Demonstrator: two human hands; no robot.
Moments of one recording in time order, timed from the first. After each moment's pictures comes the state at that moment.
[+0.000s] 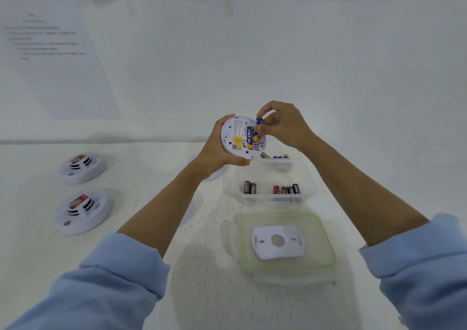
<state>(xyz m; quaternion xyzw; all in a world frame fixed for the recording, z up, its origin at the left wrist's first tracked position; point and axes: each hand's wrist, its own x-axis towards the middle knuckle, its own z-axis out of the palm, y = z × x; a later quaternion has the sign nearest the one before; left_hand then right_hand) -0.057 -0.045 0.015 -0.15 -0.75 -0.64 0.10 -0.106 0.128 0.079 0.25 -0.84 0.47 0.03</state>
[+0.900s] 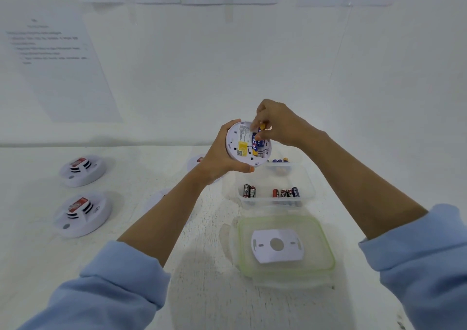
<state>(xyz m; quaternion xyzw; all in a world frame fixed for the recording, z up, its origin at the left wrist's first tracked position) -0.055 -0.037 0.014 -0.15 -0.75 -0.64 0.08 -0.111 0.125 0.099 0.38 -0.90 0.22 0.06</state>
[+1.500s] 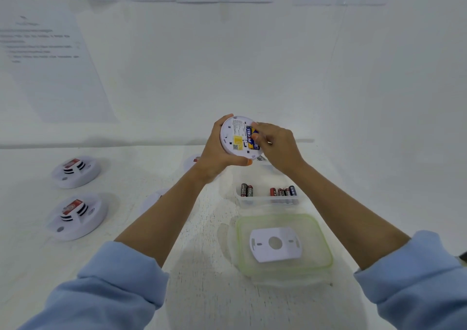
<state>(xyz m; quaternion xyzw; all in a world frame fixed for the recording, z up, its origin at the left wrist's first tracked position) -0.061 -0.036 0.011 -0.12 -0.73 -0.66 0.11 -0.089 0.121 0.039 0.29 -0.83 0.45 0.17</state>
